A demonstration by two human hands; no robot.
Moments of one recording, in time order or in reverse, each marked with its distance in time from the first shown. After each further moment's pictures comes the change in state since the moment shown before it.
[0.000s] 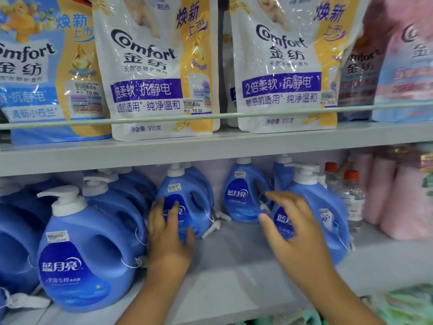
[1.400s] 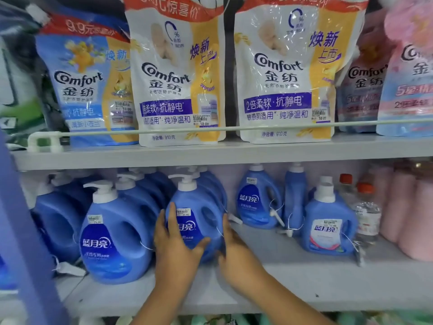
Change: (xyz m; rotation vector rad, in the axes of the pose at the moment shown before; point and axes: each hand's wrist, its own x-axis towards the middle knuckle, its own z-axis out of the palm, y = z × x) left_hand -0.038 0.031 -0.041 -0.097 0.088 -0.141; right_hand -0.021 0.016 0.100 0.018 -0.721 0.102
